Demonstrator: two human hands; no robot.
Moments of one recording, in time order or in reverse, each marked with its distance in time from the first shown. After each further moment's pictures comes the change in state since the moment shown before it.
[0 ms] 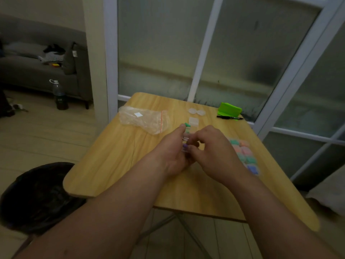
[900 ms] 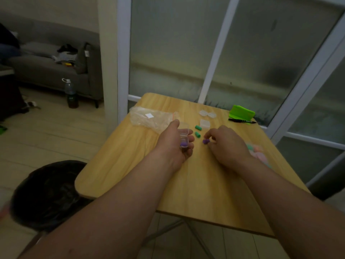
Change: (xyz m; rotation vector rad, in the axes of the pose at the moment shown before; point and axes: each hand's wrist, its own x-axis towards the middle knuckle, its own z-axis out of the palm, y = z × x) left_hand 0.007 0.024 -0.017 -0.009 0.248 0.123; right_hand 0.058 0.051 0.021 -0.332 -0.154 0.133
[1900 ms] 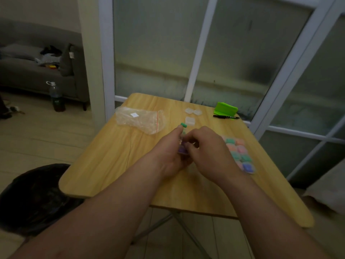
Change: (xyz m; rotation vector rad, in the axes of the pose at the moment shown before) left_hand -0.024 -0.028 0.016 0.076 -0.189 -0.078; right_hand -0.072 -0.040 -0.029 0.390 0.142 -0.089
